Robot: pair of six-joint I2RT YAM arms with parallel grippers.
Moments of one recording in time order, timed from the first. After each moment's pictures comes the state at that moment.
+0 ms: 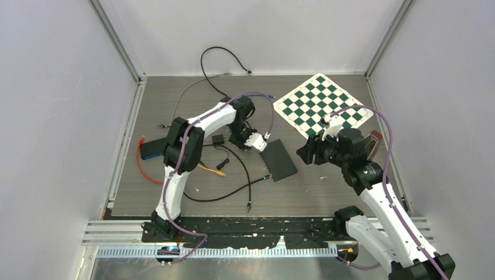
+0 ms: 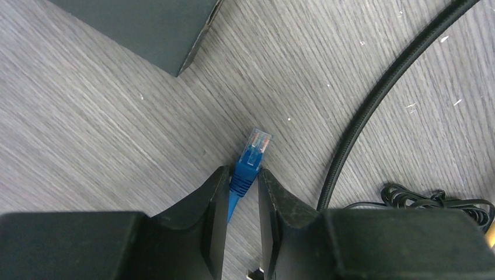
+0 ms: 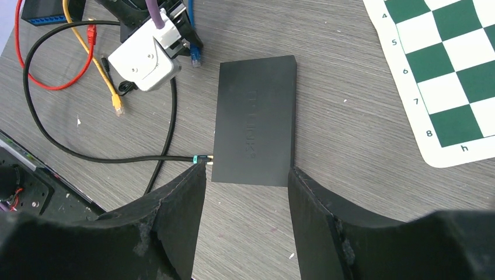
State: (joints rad) left arm -0.58 2.22 1.77 -1.07 0.38 1.59; right arm 0.29 0.75 0.68 -0.43 -0.31 0.21
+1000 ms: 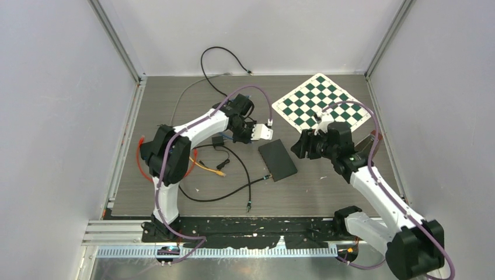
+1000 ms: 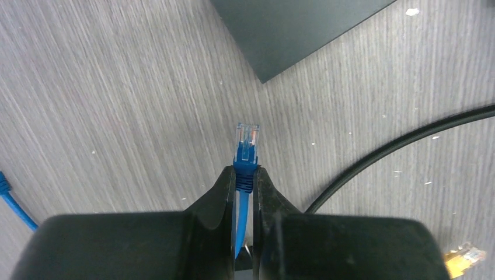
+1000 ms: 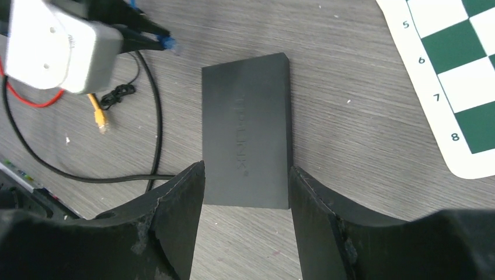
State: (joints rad) left arm -0.62 2.00 1.56 -0.75 0.37 1.16; right arm 0.29 0.91 0.65 -0.28 -0.30 0.28
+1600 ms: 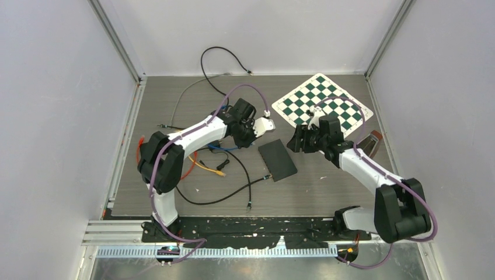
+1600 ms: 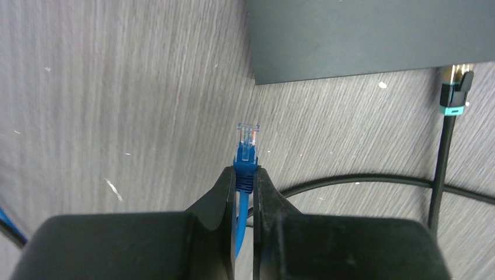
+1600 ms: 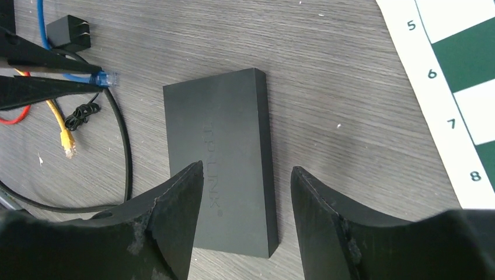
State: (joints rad) left arm -0.67 1.86 1.41 -0.61 0.25 0.61; right arm 0.25 1.24 0.67 -0.10 -0.33 0.29
